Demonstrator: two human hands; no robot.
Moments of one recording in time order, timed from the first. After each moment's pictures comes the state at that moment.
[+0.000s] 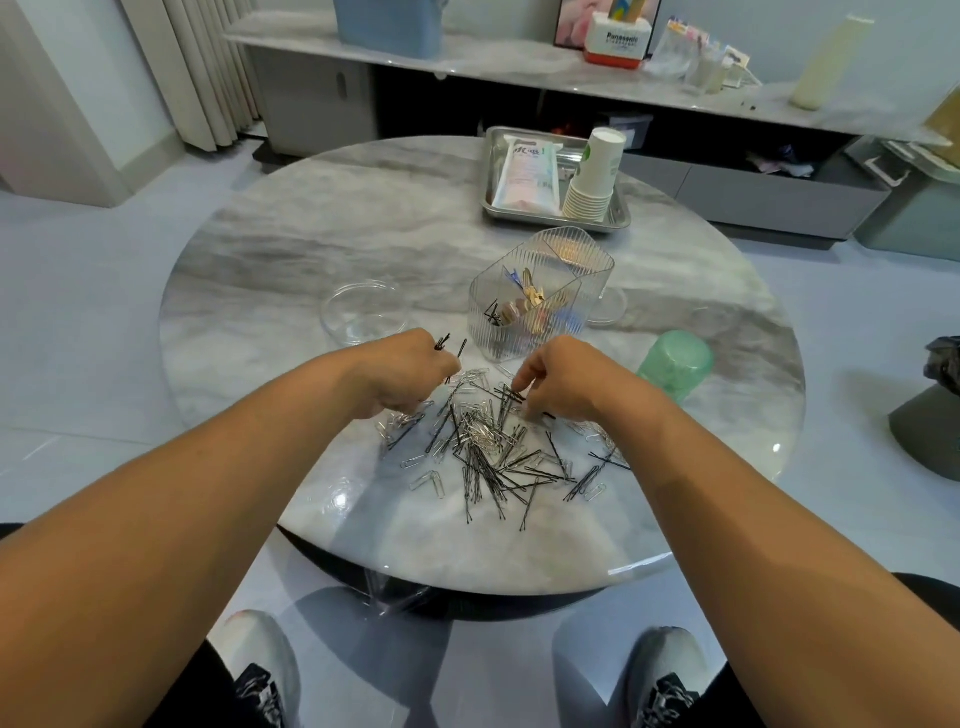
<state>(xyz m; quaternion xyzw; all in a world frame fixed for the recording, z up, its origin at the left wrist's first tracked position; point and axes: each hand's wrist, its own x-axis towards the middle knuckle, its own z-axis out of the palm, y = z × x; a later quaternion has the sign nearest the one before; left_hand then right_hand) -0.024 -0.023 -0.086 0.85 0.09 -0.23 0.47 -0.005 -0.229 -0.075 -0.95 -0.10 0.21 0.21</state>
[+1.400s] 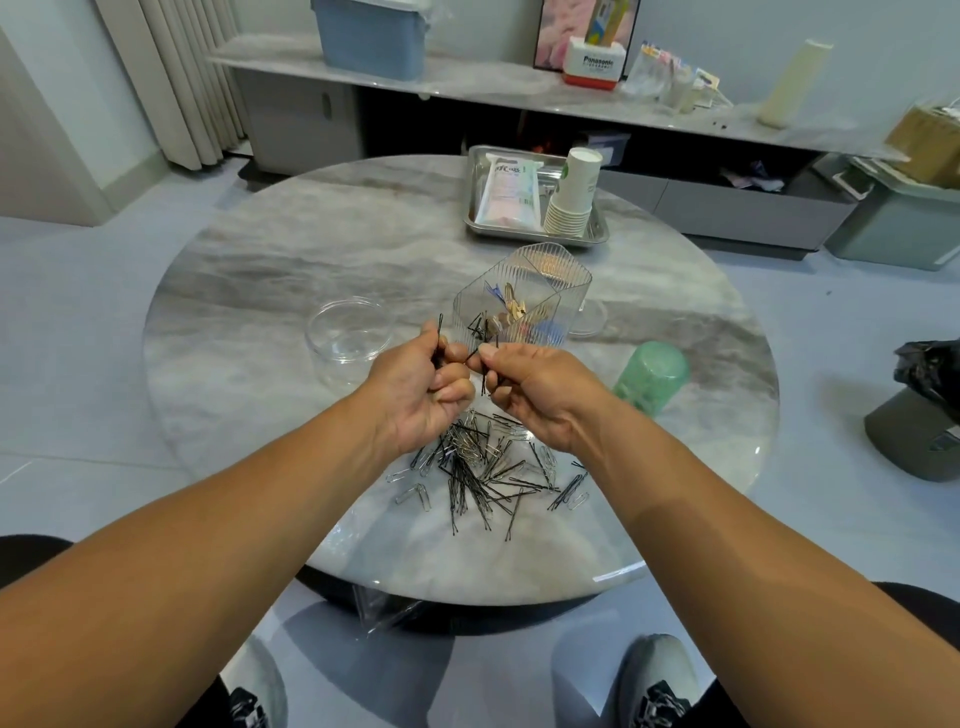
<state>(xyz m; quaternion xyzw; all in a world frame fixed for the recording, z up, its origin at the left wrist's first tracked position) -0.038 -0.066 -0.077 0.30 0.22 -0.15 0.92 -0.020 -0.211 -0.073 -0.59 0.10 0.25 0.76</state>
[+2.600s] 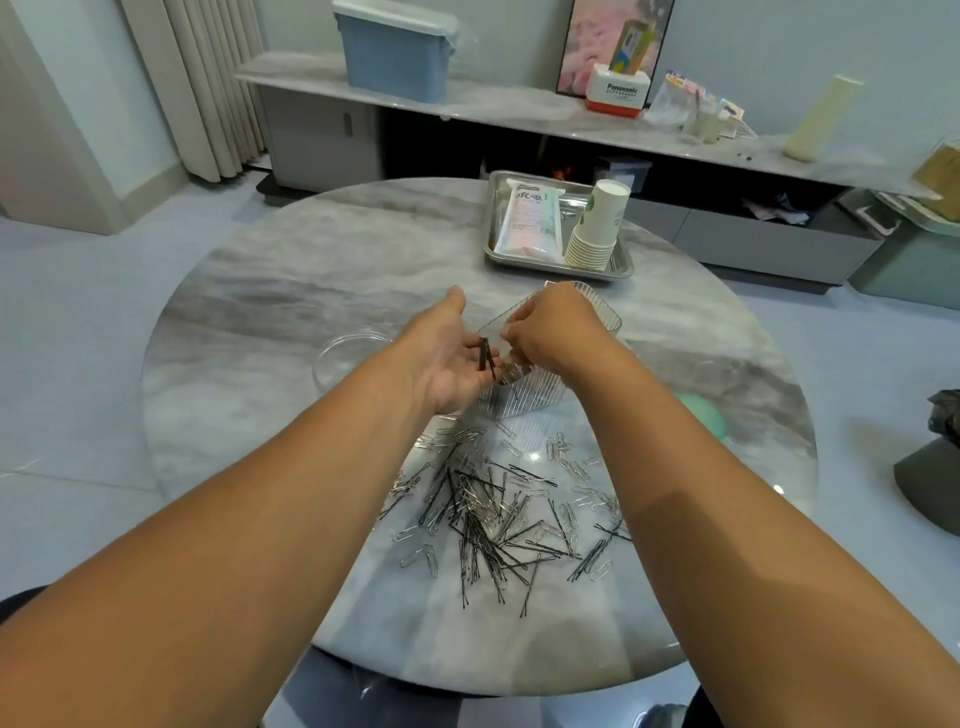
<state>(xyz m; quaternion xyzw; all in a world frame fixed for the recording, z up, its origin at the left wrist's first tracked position) 0.024 -0.068 -0.029 0.40 0.24 -0.19 0.86 0.065 -0.181 -0.020 -0.94 0.00 0.09 0.34</state>
